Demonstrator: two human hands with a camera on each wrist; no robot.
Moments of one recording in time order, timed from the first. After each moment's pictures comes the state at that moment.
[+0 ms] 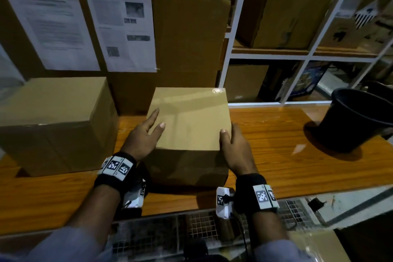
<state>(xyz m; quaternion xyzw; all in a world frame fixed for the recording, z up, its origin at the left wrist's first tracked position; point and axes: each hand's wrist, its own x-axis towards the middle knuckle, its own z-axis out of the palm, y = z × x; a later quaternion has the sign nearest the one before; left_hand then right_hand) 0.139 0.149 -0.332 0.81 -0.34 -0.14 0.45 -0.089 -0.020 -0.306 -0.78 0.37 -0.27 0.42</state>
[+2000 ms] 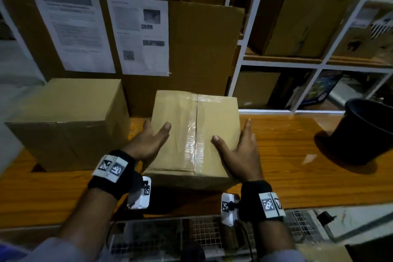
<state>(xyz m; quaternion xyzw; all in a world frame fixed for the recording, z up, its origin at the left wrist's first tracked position) 0.118 0.176 -0.279 0.79 -0.27 -0.26 0.48 -0.082 -0.014 -0.305 -0.79 0.41 -0.26 0.38</state>
